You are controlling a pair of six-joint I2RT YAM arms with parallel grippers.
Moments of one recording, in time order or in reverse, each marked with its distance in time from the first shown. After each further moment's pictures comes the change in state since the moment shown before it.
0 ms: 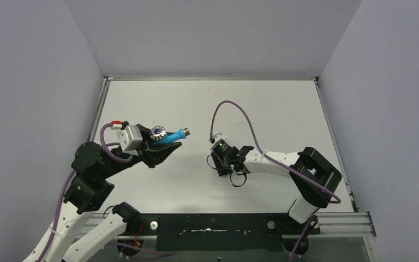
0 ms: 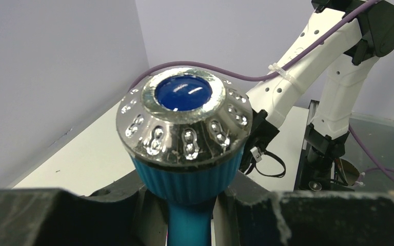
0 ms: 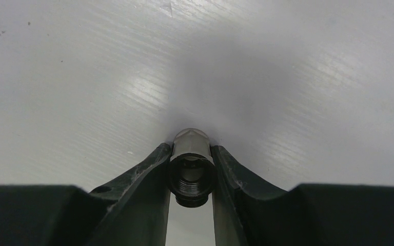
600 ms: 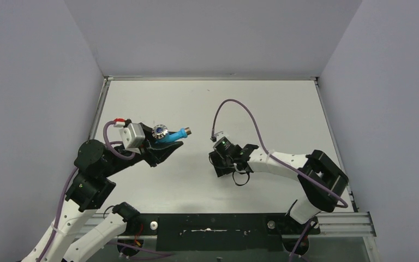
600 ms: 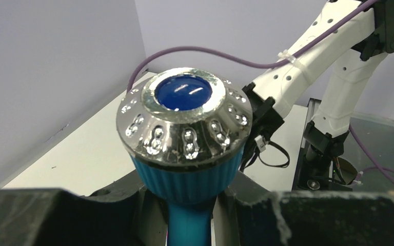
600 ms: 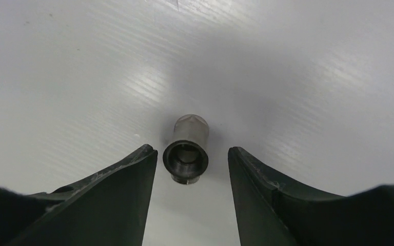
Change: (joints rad) left arm 0.000 0.021 0.000 0.000 0.001 -0.005; right arm -0.020 -0.029 0.005 -0.037 -0.043 -0.005
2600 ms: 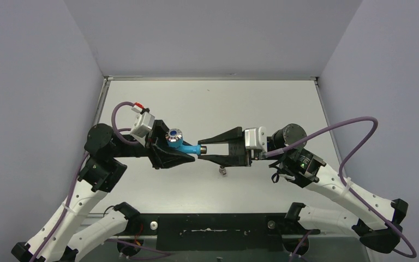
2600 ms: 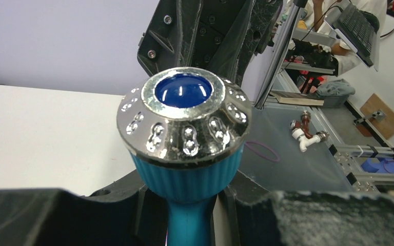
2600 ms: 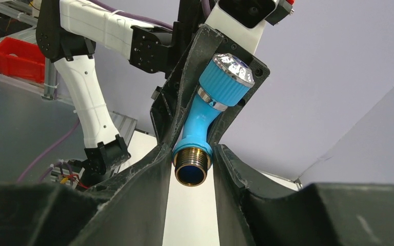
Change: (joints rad) left arm 0.000 0.181 0.066 0.235 0.475 -0.346; right arm 0.096 -0.626 0.197 0.572 -0.829 -0.627
